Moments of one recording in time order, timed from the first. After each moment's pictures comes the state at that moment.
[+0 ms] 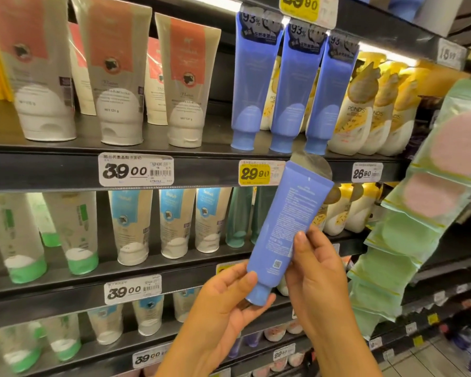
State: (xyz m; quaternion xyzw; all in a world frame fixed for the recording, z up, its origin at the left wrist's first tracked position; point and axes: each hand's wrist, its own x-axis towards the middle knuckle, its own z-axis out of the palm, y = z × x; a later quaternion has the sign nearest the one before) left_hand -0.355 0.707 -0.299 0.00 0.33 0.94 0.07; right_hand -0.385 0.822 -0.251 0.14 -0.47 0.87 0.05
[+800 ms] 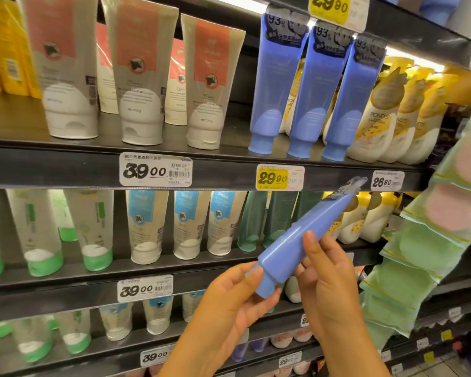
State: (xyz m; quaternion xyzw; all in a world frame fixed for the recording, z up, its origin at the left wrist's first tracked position) left_hand -0.358 0.699 -0.293 -0.02 0.35 0.93 0.05; right_hand -0.398 0.820 -0.253 0.13 -0.50 0.85 0.05
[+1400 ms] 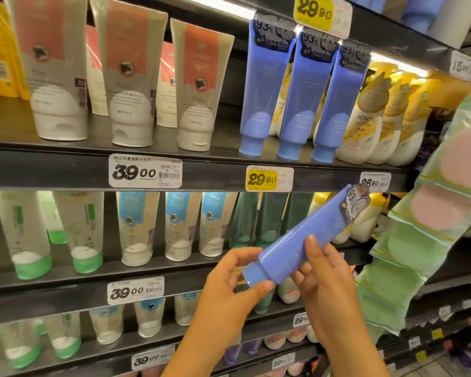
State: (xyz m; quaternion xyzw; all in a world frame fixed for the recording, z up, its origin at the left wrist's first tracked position) left_hand -0.359 0.707 -0.289 0.06 0.61 0.78 -0.13; right_hand -0.396 0.836 -0.255 0.12 -0.51 0.85 0.03
